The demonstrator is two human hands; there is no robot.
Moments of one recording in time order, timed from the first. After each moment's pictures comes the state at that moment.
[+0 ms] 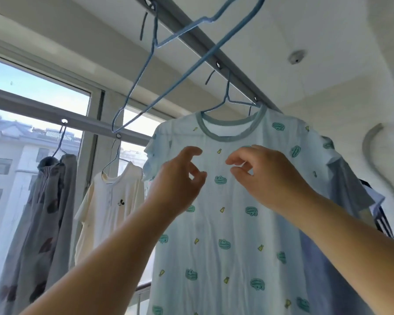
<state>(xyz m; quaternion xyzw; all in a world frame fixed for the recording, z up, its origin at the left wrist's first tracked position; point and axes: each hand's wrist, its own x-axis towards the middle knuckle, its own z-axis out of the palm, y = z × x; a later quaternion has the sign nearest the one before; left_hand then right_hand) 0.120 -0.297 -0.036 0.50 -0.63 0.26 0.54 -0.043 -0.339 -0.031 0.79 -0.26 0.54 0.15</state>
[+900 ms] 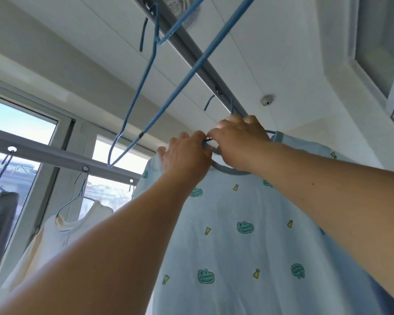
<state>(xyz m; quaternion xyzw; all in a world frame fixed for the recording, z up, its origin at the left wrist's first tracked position) 0.117 -0.374 0.090 0.51 -0.55 0.41 0.52 0.005 -0.371 0.103 0.67 -0.41 0.38 0.49</state>
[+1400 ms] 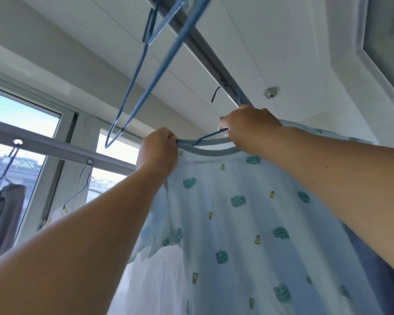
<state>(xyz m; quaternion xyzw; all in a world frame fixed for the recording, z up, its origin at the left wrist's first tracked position) 0.169 -0.373 0.095 0.49 -0.52 0.30 0.64 0.000 -0.379 0.118 0.68 -0.45 0.40 0.43</state>
